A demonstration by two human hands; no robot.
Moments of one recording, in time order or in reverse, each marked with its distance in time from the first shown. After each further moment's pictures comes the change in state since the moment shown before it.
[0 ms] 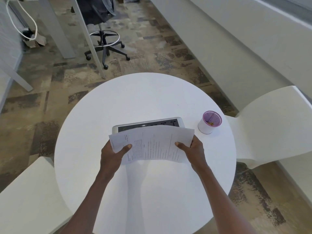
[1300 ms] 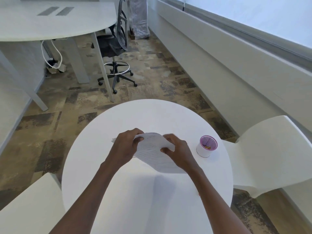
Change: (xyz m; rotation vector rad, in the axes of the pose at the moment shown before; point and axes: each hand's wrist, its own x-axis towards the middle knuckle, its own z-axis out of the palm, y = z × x) left_hand -0.004 0.151 0.024 0.716 -0.160 0.705; right_hand -0.001 -0.112 0.030 -0.621 -0.225 -0.430
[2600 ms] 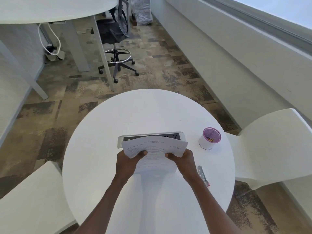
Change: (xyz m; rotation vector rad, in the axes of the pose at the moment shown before) left_hand -0.070 -0.029 0.074 -0.717 0.191 -0.771; right_hand -0.039 0.047 0.042 0.692 0.109 0.395
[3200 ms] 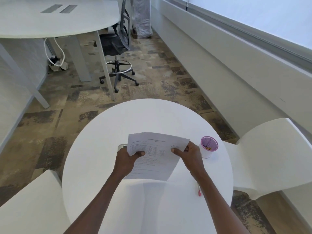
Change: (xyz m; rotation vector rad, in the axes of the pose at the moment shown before) left_hand 0.019 0.037 -0.006 0.260 -0.105 0.159; right_hand 0.011 -0.053 -0.021 -0.145 0.032 -0.173
